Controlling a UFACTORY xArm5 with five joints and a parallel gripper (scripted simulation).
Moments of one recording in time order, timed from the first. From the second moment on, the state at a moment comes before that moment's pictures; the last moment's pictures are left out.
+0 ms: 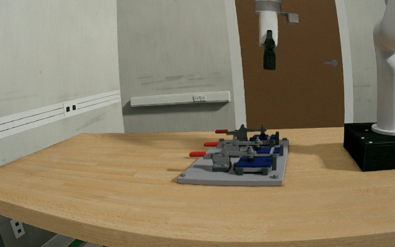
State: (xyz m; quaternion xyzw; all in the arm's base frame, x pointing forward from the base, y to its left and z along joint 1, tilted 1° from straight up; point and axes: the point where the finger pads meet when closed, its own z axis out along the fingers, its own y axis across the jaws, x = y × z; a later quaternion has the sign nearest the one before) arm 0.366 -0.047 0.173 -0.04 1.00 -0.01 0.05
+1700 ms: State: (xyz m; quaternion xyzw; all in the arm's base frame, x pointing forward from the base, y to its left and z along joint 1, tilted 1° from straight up) arm 0.387 0.011 0.140 0.01 1.00 0.00 -0.01
